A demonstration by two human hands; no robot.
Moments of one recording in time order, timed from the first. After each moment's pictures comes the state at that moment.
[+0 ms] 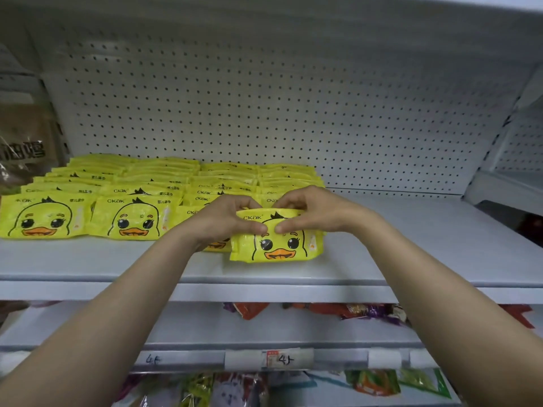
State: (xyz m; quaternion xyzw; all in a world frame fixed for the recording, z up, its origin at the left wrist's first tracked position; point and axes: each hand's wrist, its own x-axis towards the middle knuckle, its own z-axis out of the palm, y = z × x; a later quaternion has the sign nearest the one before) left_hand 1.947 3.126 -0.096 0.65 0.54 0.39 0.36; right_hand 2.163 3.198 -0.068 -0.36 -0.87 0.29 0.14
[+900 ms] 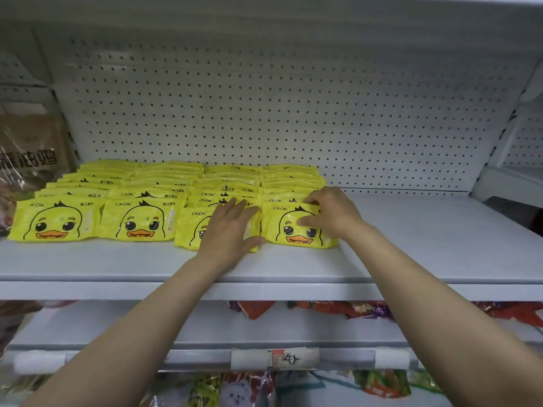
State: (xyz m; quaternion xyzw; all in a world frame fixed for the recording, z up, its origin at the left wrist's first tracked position) left_hand 1.948 3.147 -0.162 0.71 0.65 0.26 -0.08; right_hand 2.179 3.238 -0.113 -0.51 -0.83 0.05 0.22
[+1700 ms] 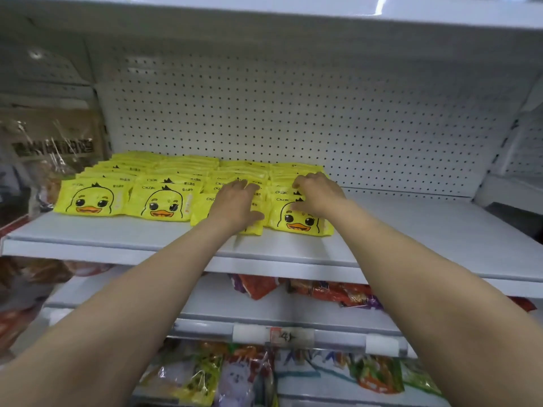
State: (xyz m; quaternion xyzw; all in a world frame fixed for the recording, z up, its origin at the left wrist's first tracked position) left_hand 1.963 3.122 -0.111 0.67 0.71 0.19 -0.08; right_hand 2.152 3.206 -0.079 -0.47 -0.87 -0.08 0.11
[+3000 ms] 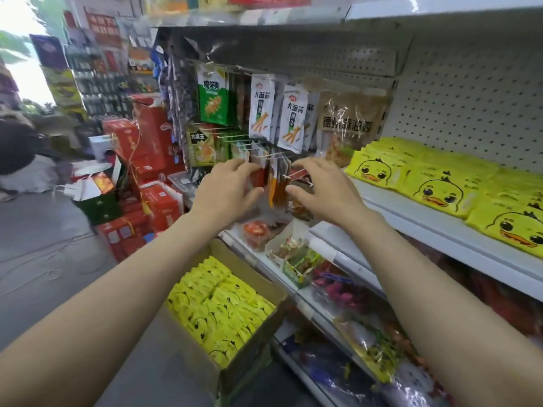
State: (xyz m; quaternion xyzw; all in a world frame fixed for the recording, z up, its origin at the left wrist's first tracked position) left_hand 1.701 2.651 -0.109 0.39 0.87 0.19 -0.23; right_hand 1.805 2.840 -0.088 -0.07 -0.97 0.08 0.23
